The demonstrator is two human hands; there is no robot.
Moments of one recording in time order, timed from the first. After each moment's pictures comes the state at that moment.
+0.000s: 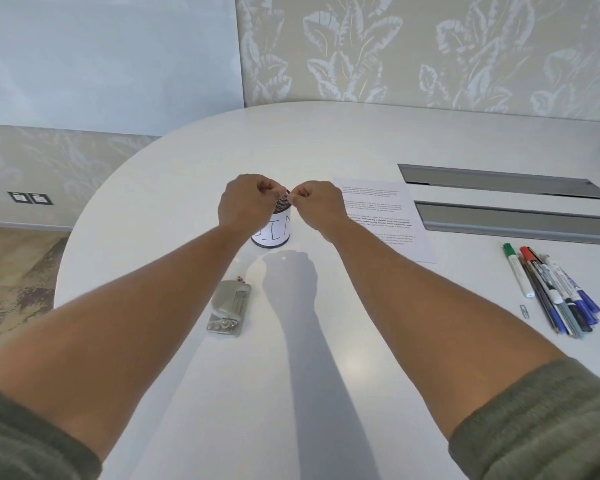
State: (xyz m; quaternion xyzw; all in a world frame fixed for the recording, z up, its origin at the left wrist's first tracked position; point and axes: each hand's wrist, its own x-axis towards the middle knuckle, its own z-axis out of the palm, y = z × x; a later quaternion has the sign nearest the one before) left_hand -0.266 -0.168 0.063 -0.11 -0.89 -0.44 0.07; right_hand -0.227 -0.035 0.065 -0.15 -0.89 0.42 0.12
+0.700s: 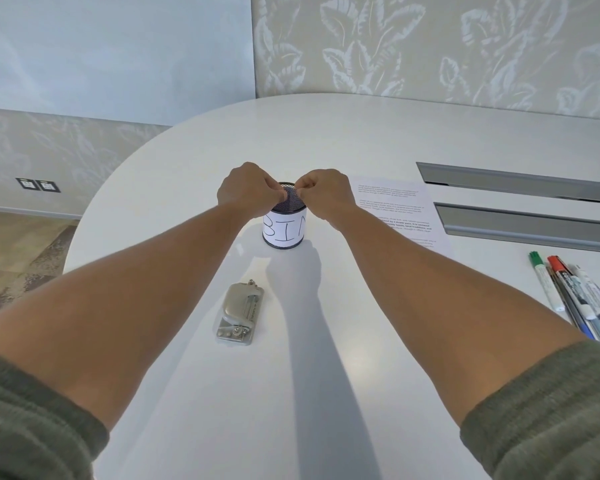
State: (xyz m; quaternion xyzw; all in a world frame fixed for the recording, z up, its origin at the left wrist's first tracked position) left_hand -0.305 -0.182 0.066 -0.08 -0.93 -0.35 0.01; right_hand -0.264 -0.043 0.066 -0.14 -0.91 0.38 0.10
